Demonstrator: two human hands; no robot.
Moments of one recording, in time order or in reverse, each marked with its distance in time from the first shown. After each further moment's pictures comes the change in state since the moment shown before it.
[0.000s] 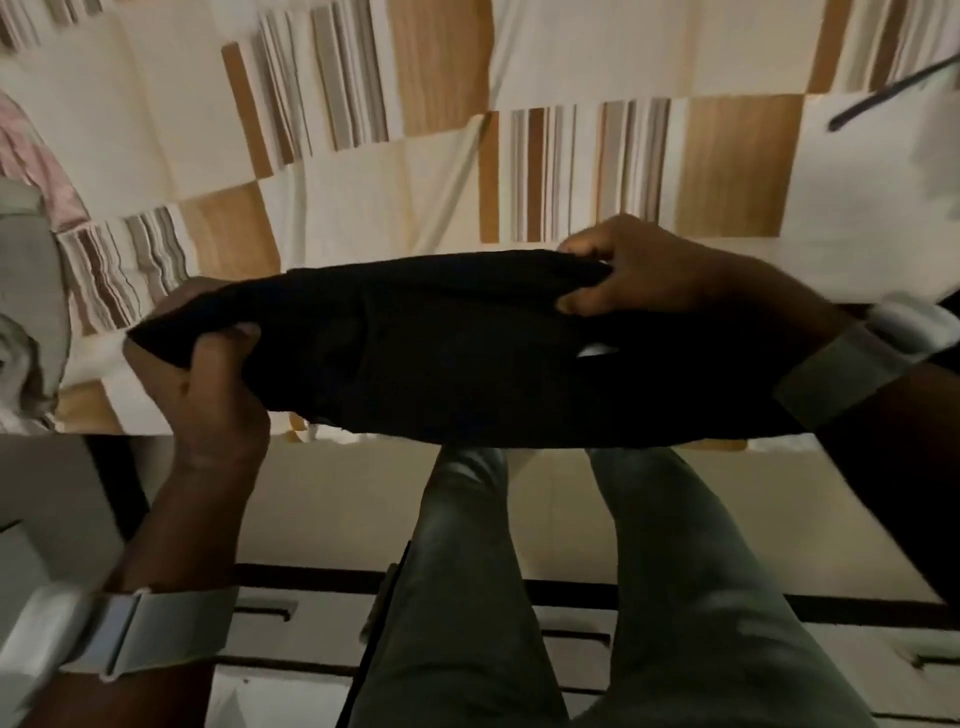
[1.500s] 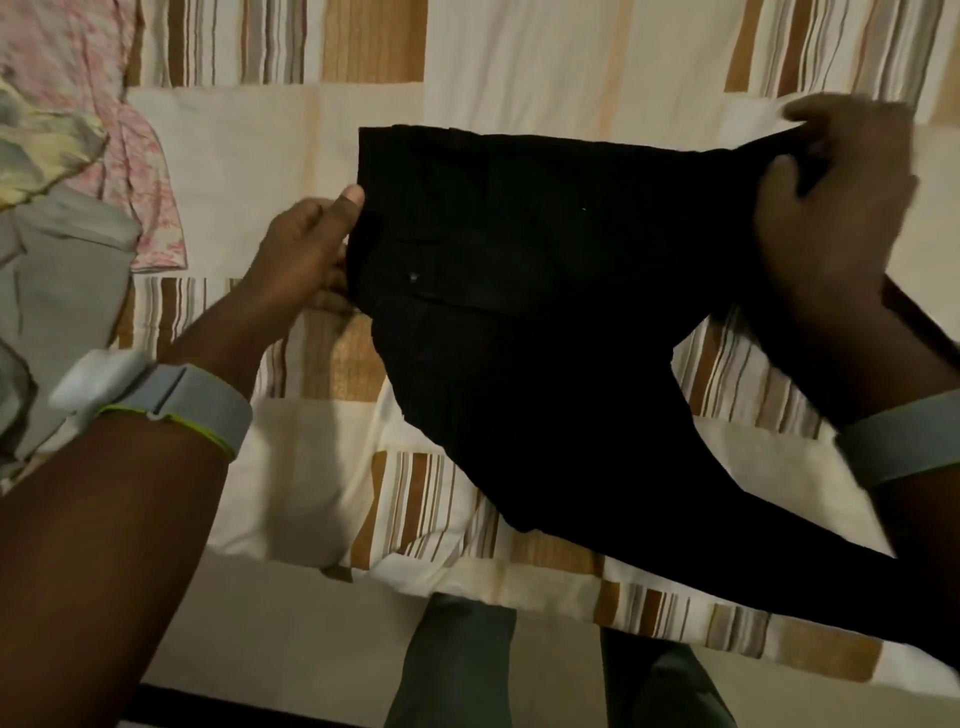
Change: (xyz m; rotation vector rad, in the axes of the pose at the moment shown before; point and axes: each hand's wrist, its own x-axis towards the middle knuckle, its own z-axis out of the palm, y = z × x) left_hand 0.237 -0.091 -0.055 0.178 -0.271 -0.348; right_hand 0.142 -0.086 -0.060 -0.368 1.308 -0.086
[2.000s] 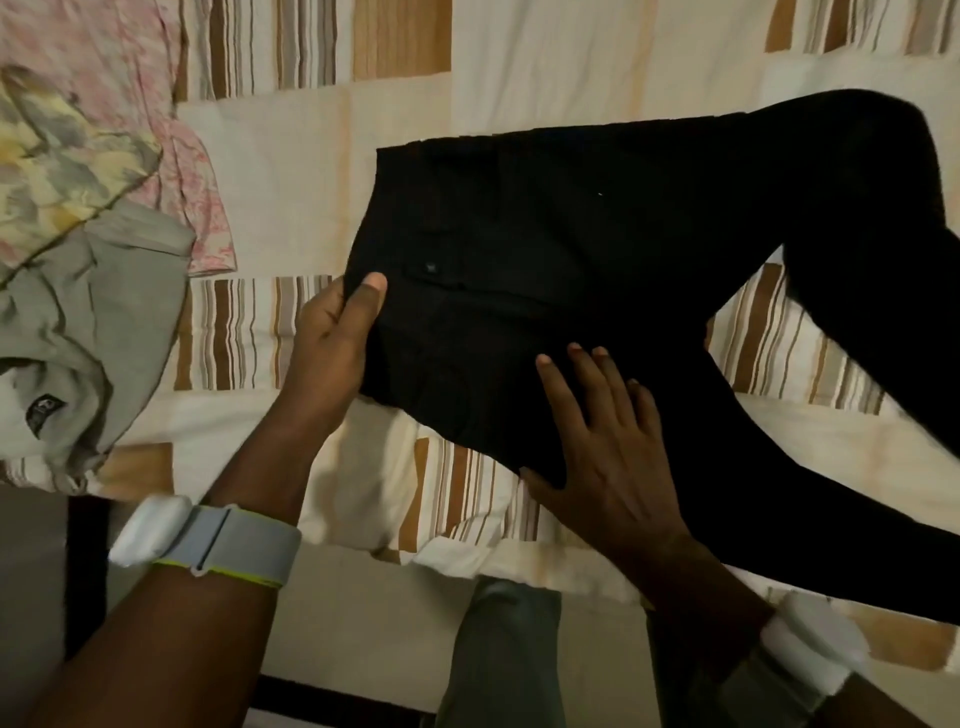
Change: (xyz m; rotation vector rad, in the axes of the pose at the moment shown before) left_hand -0.077 -0.039 0.012 -0.161 0.080 0.059; right_hand -0.237 -0.076 0.031 -0.325 -0.736 -0.274
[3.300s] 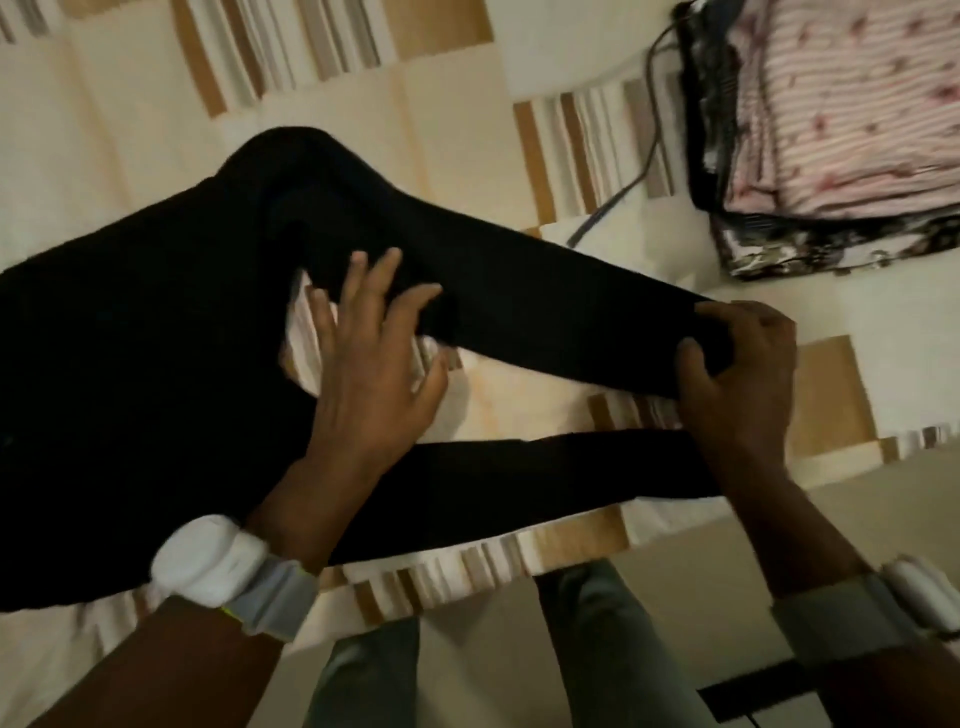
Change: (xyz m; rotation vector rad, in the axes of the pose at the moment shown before) left_hand -0.093 0.048 0.375 0.987 -0.311 0.902; right_hand -0.185 0.370 -0.062 0.500 0.695 0.870
